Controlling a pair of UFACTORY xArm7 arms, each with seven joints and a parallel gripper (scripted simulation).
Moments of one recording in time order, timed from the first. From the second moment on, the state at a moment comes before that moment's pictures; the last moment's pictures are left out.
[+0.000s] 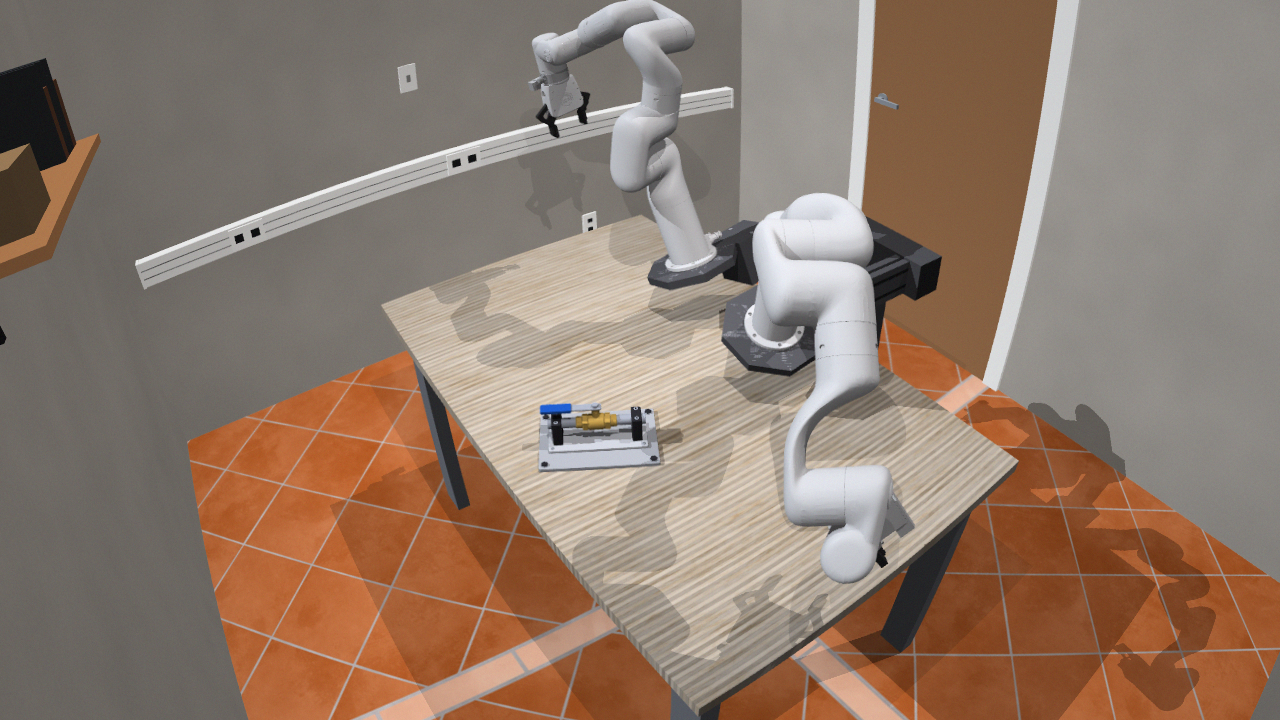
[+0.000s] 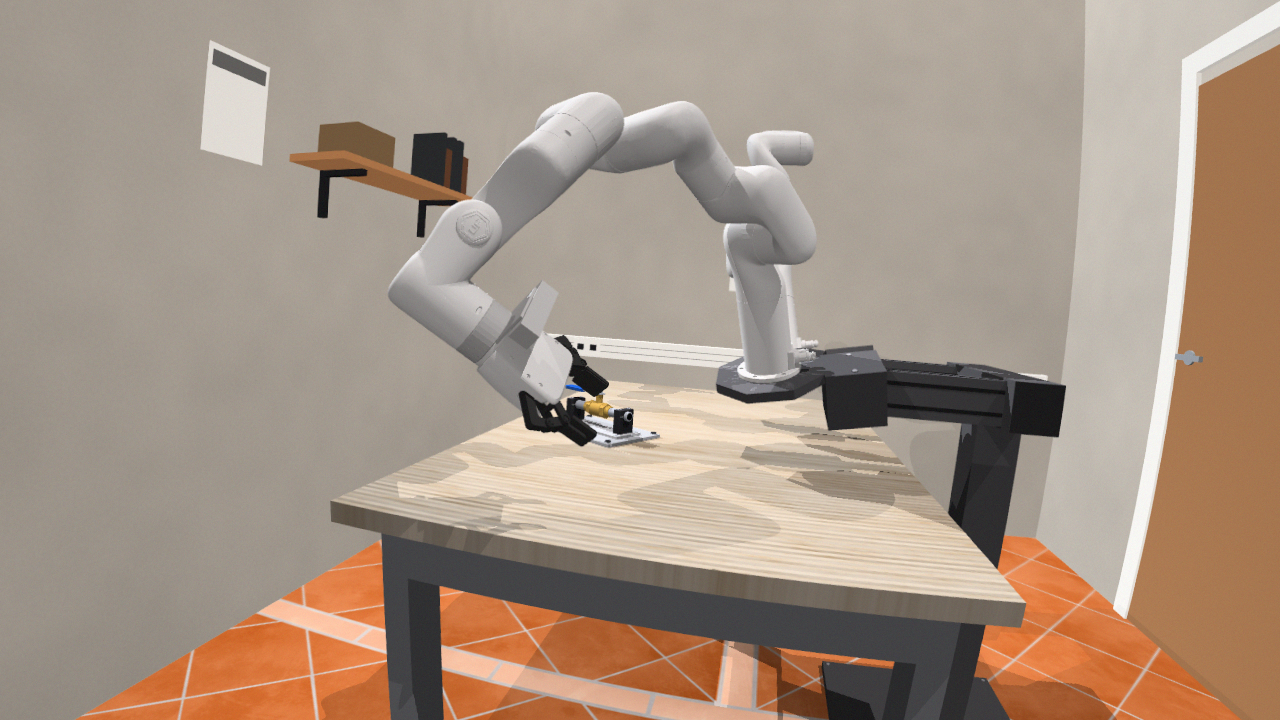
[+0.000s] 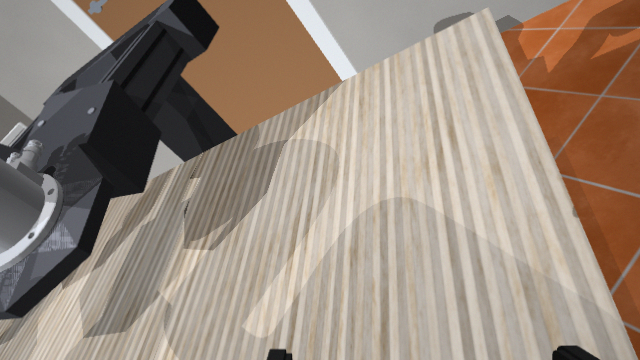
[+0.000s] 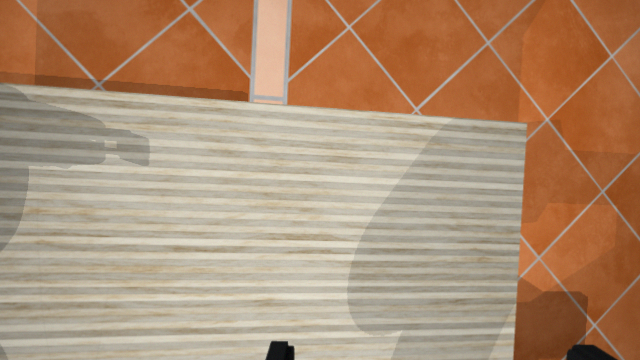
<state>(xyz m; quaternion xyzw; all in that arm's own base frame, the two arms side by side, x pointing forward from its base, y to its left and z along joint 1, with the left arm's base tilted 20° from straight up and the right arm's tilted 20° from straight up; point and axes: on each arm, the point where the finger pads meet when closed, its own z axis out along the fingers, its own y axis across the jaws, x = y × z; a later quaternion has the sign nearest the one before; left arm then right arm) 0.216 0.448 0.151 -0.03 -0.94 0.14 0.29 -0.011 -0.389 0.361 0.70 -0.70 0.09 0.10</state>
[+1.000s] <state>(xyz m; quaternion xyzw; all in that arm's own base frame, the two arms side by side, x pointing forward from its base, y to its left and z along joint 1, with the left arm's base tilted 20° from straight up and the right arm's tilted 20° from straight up) 0.208 0.435 0.193 -0.03 -0.95 0.14 0.29 -0.013 -0.388 0.362 0.69 -0.71 0.10 0.10</state>
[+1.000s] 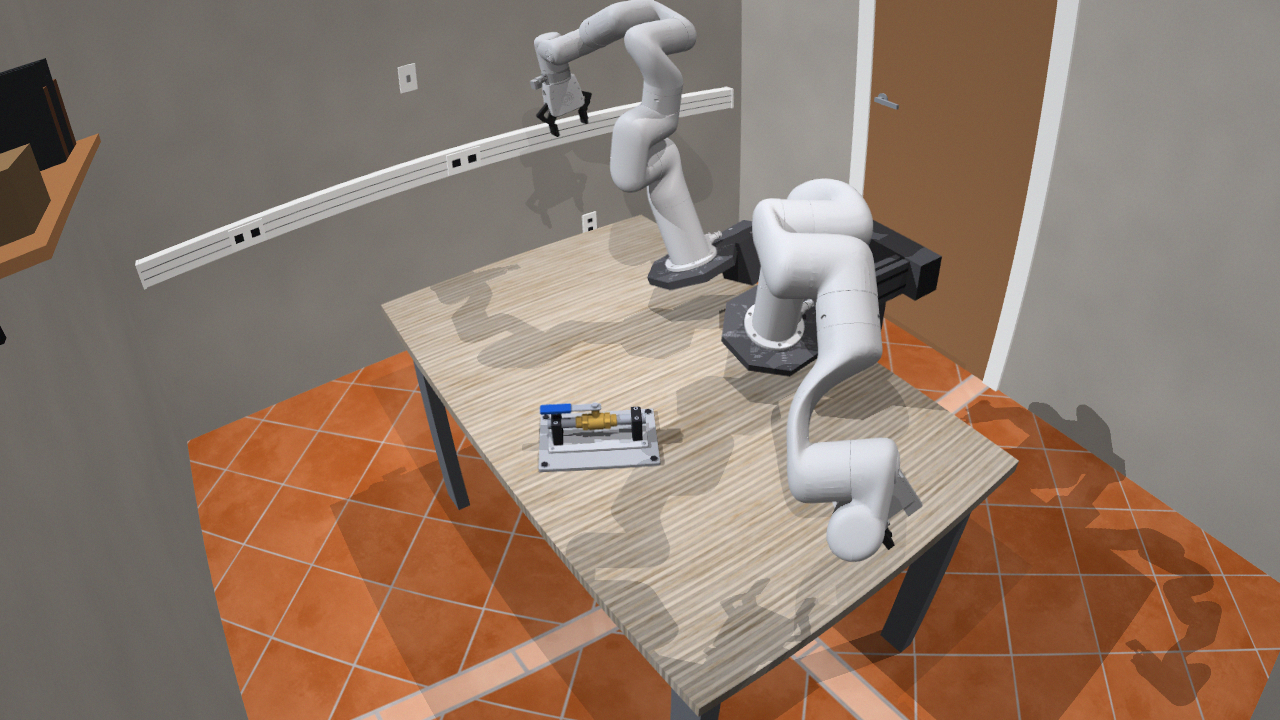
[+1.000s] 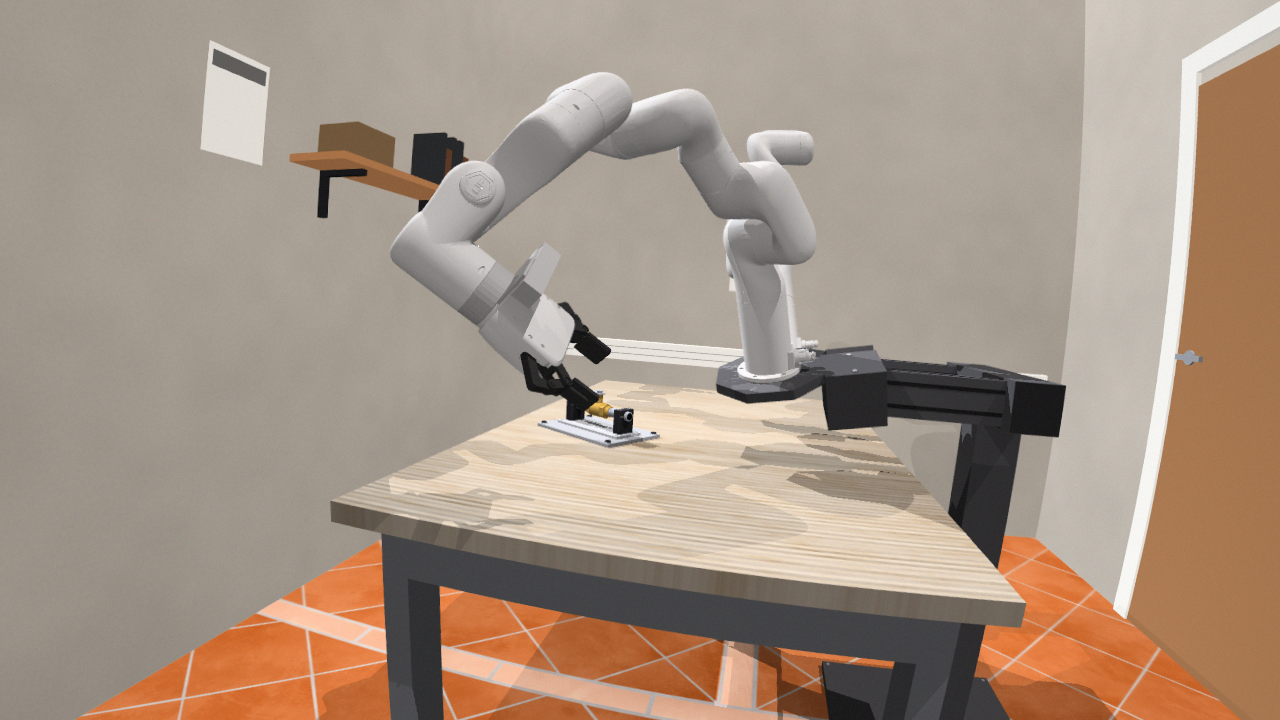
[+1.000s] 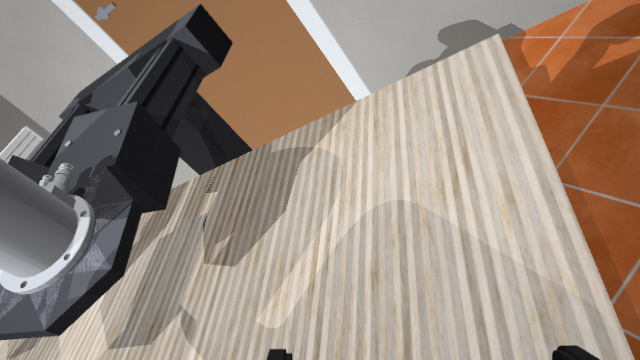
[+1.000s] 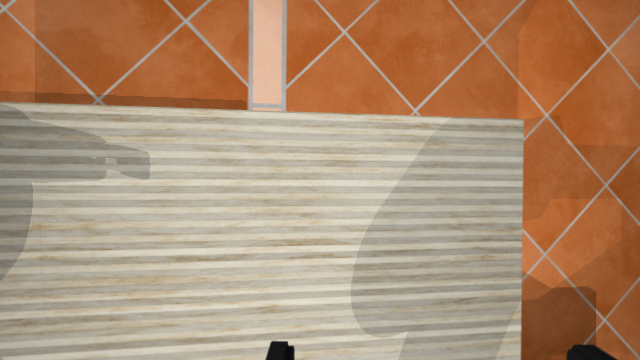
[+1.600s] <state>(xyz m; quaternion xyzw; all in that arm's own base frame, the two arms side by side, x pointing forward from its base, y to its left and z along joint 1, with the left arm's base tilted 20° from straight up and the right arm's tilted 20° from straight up) 0.218 0.402 0.192 -0.04 -0.95 0.13 0.28 -0.013 -0.388 0.362 0.69 -0.71 0.10 0.10</state>
